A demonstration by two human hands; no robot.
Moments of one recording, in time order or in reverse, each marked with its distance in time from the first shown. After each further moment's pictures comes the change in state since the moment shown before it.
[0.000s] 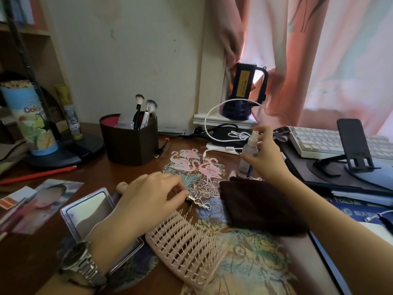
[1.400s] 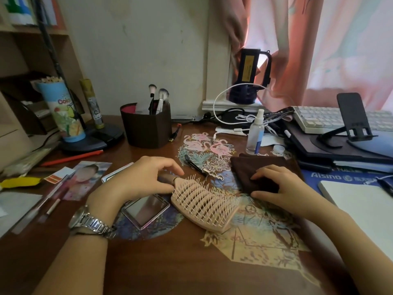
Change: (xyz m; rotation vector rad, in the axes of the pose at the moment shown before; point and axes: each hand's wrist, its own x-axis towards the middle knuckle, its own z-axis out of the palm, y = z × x) left_hand -0.028 -0.043 -0.031 -0.301 -0.282 0.070; right_hand -0.128 -0.017 -0.032 -0.364 -0.503 -0.034
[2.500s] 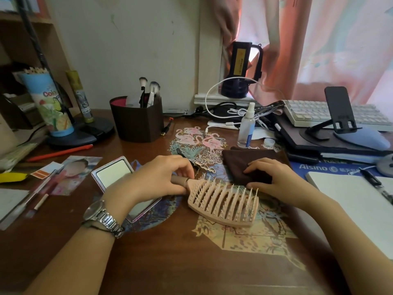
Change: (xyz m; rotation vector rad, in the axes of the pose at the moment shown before) left_hand 0.011 0.021 0.029 0.039 -0.010 0.218; right_hand -0.002 0.003 -0.006 0.017 -0.037 -0.018
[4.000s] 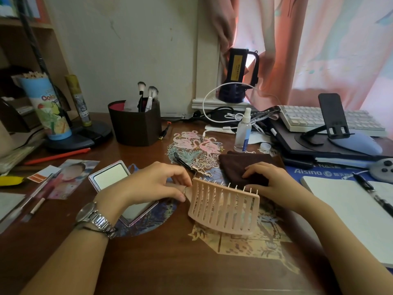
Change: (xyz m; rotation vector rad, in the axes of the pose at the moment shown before) left_hand -0.001 0.000 -0.006 -0.119 -0.129 -0.021; right_hand 0.001 0.006 0.000 0.074 0.014 0.007
